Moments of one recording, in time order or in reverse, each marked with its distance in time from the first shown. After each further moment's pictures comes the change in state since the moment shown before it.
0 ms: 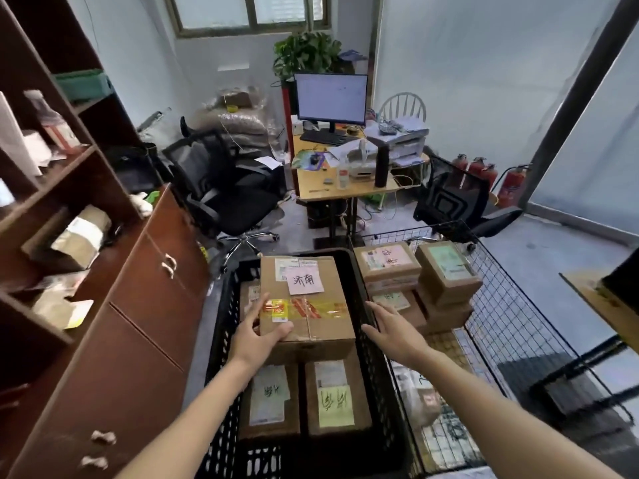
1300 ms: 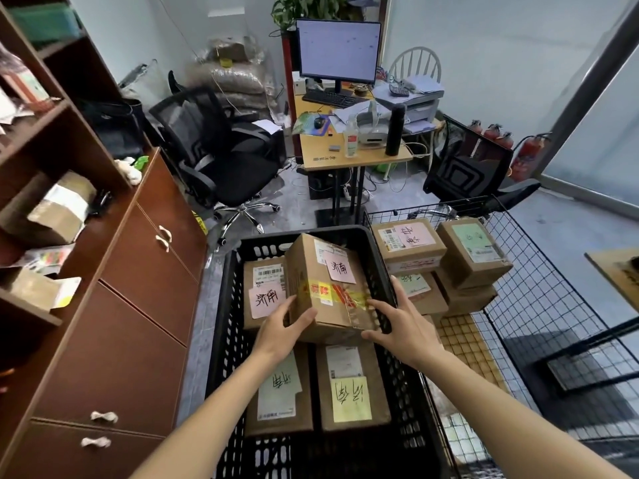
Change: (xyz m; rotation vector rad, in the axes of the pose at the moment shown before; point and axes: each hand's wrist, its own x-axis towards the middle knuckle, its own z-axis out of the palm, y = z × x) left_hand 0.047 -0.049 0.029 0.160 -0.188 -0.091; right_hand 0.022 -0.013 0.037 -0.268 0.070 -0.008
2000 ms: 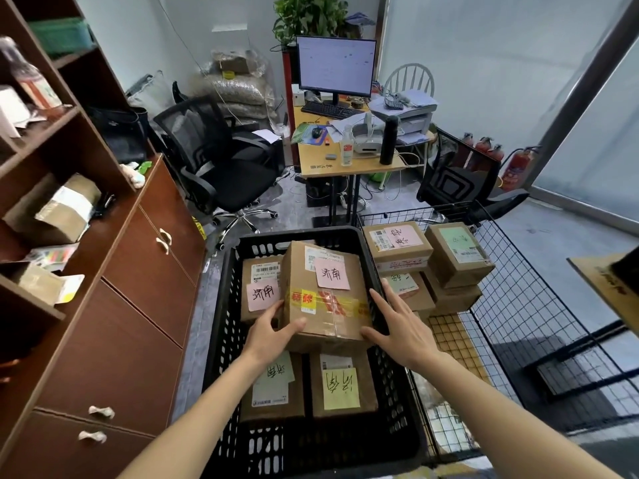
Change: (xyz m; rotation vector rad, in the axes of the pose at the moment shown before) left_hand -0.039 0.002 -0.005 -0.129 0.032 0.007; right_hand -0.028 0.016 -0.002 0.000 -0.014 -0.035
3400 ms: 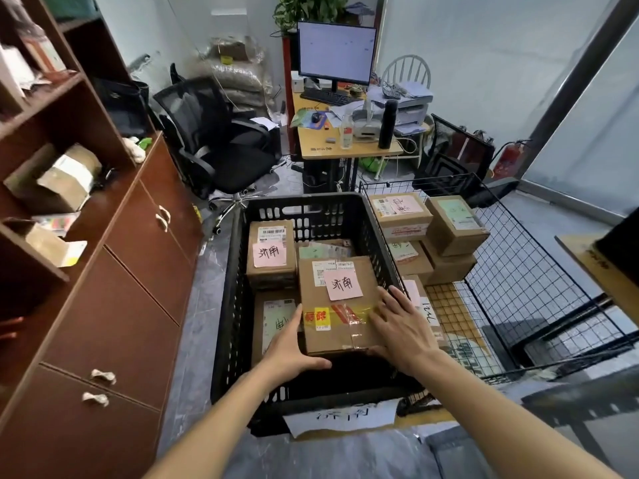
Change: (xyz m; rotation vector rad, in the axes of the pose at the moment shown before) left_hand -0.069 -0.080 0.028 0.296 -0.236 -0.021; right_hand -0.078 -0.024 0.052 -0.691 -0.080 -0.233
